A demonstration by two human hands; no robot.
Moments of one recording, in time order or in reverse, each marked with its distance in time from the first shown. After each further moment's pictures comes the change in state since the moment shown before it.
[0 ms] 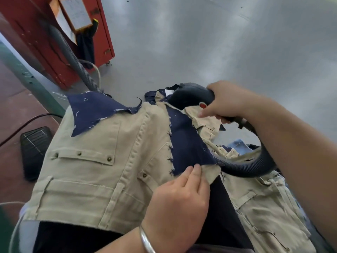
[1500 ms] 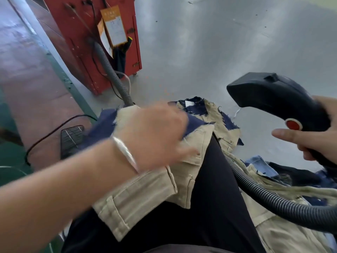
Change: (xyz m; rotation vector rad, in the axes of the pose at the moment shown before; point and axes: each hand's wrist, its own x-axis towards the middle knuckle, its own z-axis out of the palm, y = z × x) left_hand 0.053 -0.082 -0.113 0.380 -0.187 -0.130; right_hand -0.095 0.122 -0.035 0.219 0.327 0.030
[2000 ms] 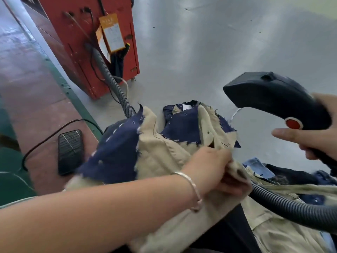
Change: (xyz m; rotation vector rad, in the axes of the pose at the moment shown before) left_hand 0.018 0.102 0.033 -1.790 -0.545 -0.511; right_hand -0.017 -0.031 -0.016 -0.011 -0.038 -0.018
